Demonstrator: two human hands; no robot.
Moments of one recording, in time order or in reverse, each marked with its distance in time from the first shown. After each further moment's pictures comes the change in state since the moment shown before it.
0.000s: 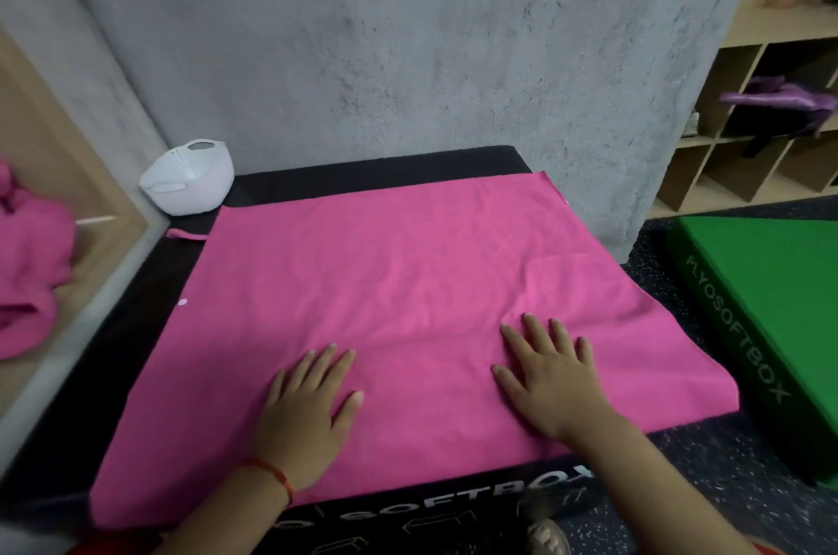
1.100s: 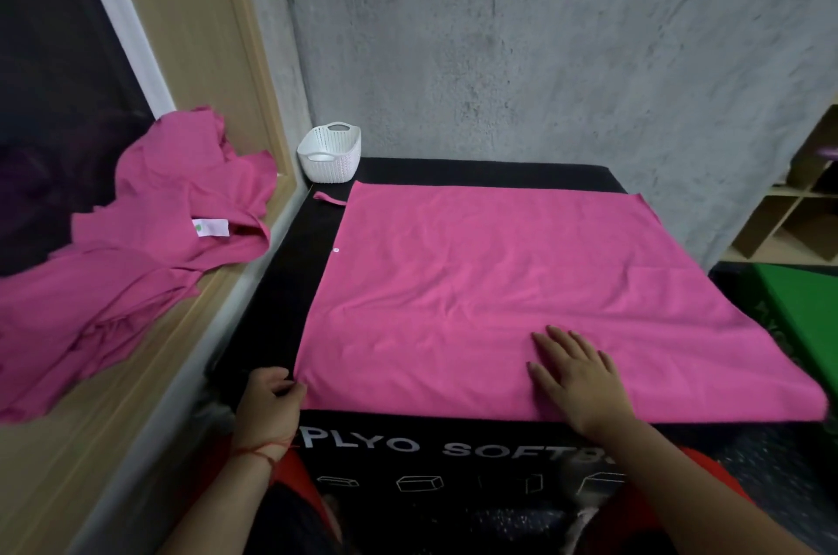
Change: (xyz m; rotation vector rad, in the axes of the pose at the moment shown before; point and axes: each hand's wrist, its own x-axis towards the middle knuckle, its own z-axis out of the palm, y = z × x) left_hand -0.150 -0.207 -0.004 -1.120 0.291 -0.838; right_hand -0.042 -0.123 0.038 0.046 0.117 -0.107
